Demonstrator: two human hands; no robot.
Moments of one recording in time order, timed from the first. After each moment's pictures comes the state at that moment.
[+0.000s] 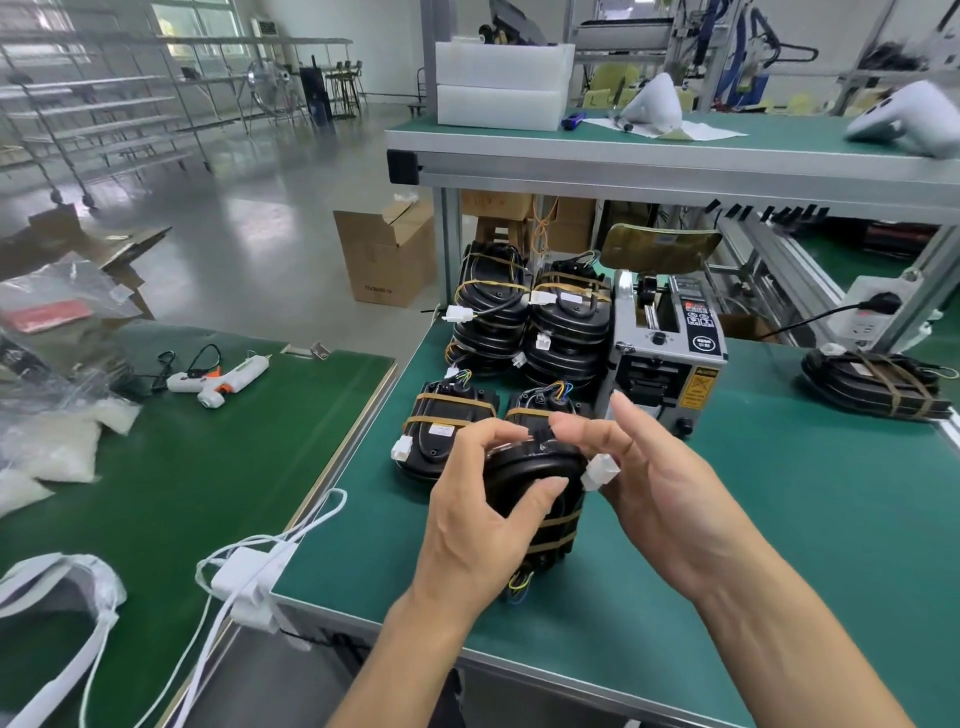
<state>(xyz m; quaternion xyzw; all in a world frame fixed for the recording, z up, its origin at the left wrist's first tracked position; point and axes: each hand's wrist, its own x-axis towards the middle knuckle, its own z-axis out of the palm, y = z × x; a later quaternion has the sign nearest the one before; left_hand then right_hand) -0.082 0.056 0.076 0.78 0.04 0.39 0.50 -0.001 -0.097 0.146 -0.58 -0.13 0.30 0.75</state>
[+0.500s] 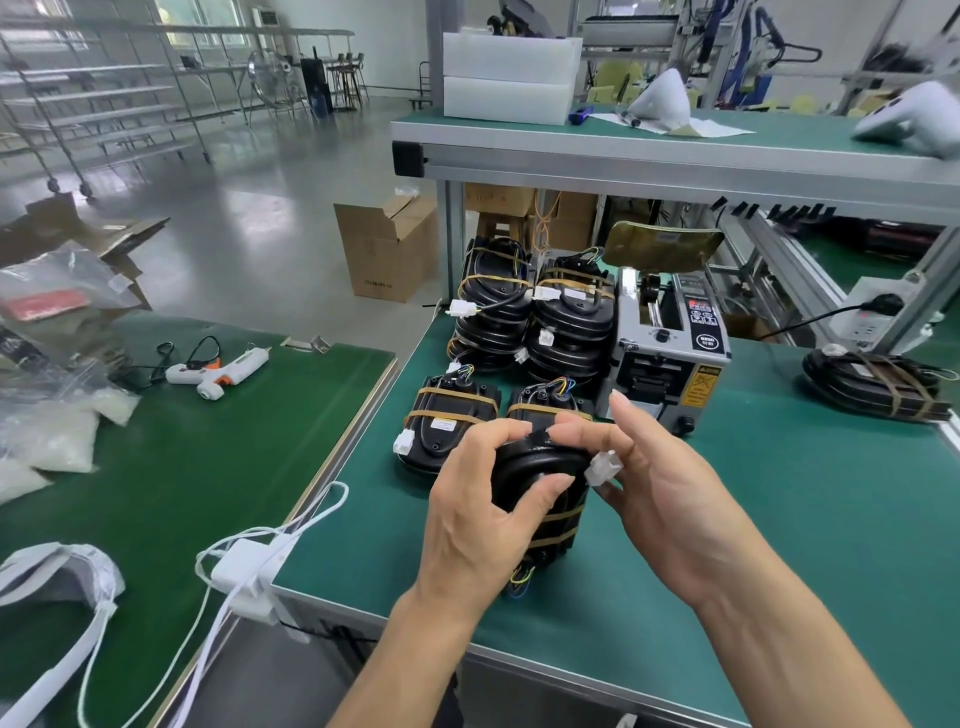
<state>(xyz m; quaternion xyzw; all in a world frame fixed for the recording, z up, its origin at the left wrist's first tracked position) -0.078 0.057 0.065 0.79 0.03 0.43 0.43 -0.013 -0.095 0.154 -0.61 -0.12 0.28 0.73</state>
